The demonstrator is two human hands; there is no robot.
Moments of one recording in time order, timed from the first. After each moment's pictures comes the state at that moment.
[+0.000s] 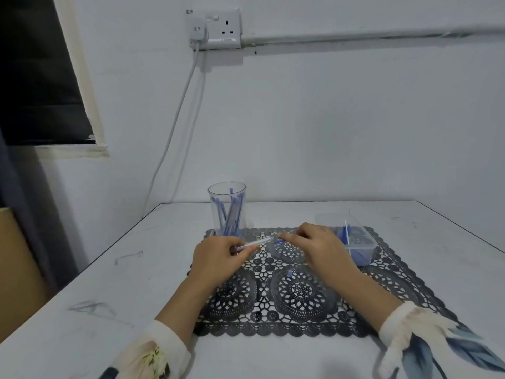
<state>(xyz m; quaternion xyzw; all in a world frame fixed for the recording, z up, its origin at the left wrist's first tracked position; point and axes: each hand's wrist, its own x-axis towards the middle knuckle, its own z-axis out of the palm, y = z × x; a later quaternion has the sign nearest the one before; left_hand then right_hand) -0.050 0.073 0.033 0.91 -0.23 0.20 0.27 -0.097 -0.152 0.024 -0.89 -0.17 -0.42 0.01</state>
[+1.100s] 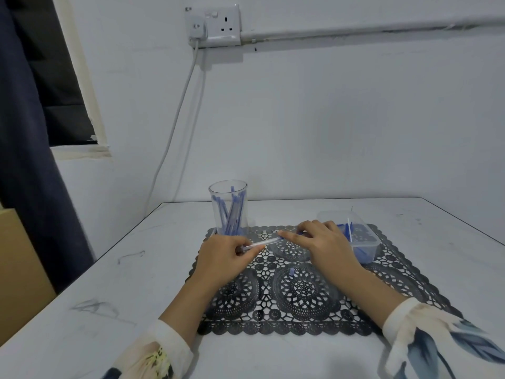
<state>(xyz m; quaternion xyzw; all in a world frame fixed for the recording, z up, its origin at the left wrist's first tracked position) -0.055 0.069 0.033 0.90 -0.25 0.21 0.28 -0.090 -0.158 0.019 -0.87 -0.18 -0.45 -0.04</state>
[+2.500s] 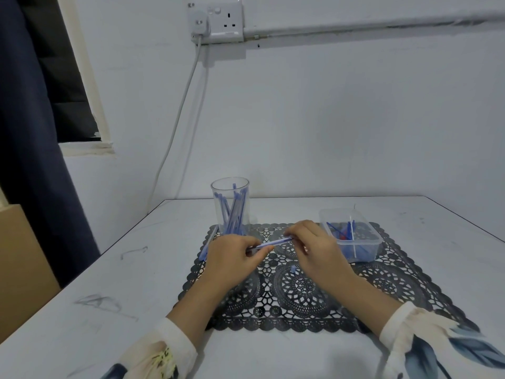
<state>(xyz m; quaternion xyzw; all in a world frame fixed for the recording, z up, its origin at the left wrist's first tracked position) -0.067 0.056 0.032 0.89 -0.29 0.25 0.24 -0.104 -0.130 0.020 -0.85 -0.21 -0.44 0.19</state>
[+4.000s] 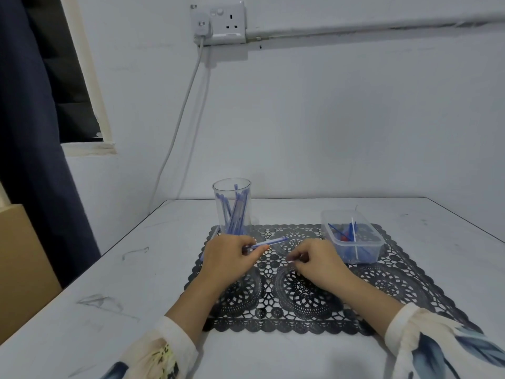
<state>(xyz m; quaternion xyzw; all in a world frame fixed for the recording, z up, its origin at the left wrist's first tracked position) -0.057 0.063 0.031 0.91 -0.25 0.23 0.24 -0.106 -0.126 0.029 -0.96 -0.02 -0.12 0.26</state>
